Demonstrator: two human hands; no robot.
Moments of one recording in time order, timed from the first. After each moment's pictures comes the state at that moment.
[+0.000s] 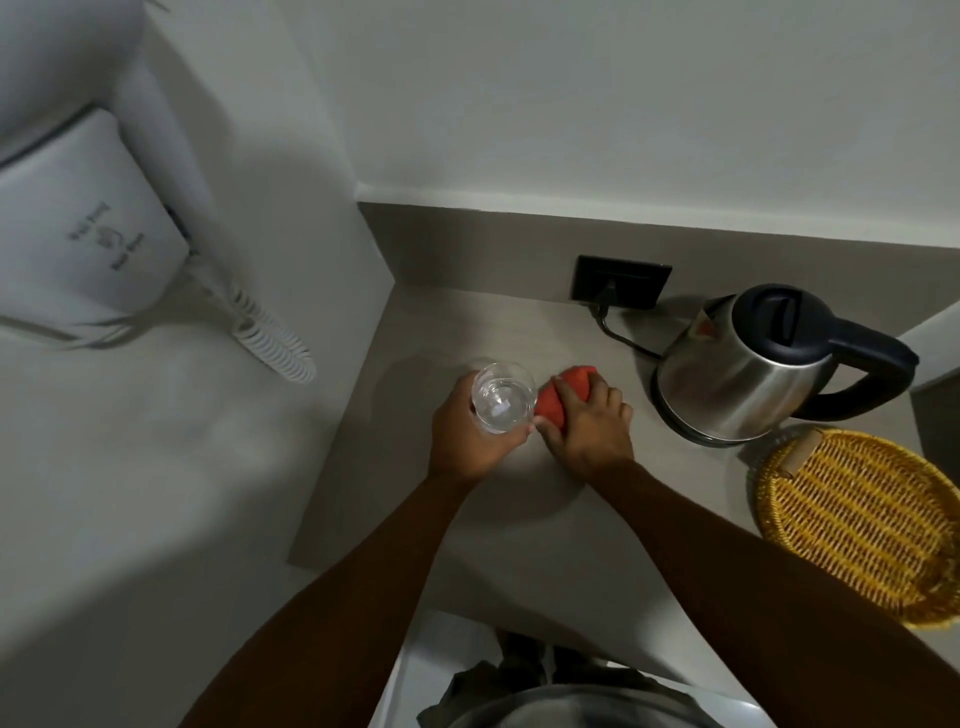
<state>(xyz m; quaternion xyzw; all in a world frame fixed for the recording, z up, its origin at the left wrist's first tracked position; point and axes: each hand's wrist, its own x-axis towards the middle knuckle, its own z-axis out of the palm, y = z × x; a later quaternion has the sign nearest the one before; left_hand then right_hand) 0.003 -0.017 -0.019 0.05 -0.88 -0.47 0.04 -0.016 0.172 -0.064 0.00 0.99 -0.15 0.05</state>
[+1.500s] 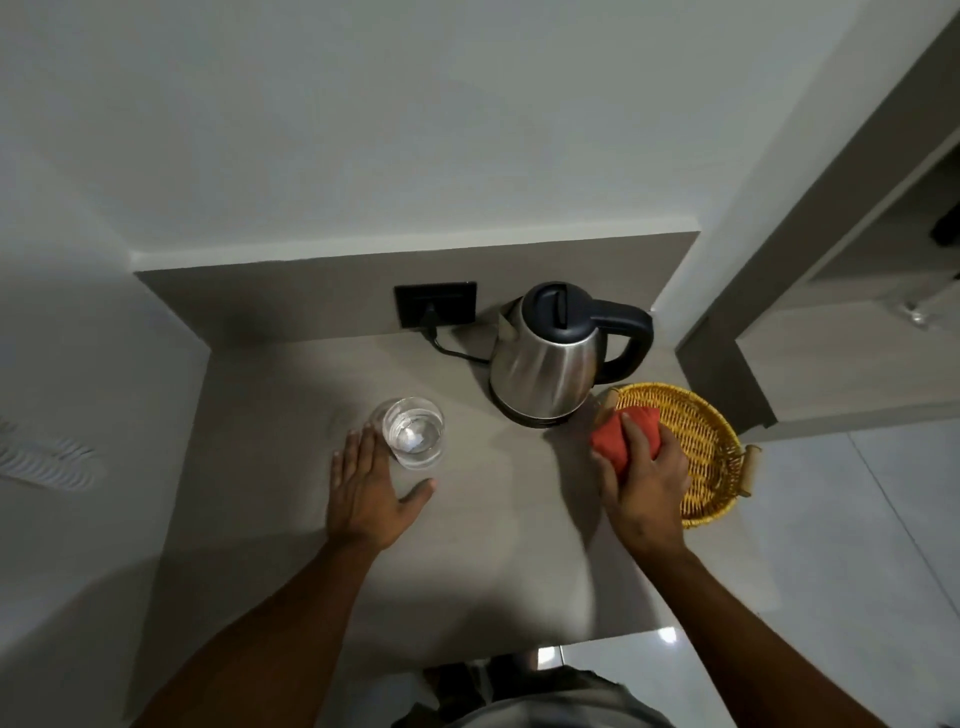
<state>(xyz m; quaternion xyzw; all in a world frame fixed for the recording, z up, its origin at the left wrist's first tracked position) 0.015 0.017 -0.069 -0.10 -0.98 -0.16 -0.05 0.140 0.332 -0.024 0.28 0.92 -0.23 -0.12</state>
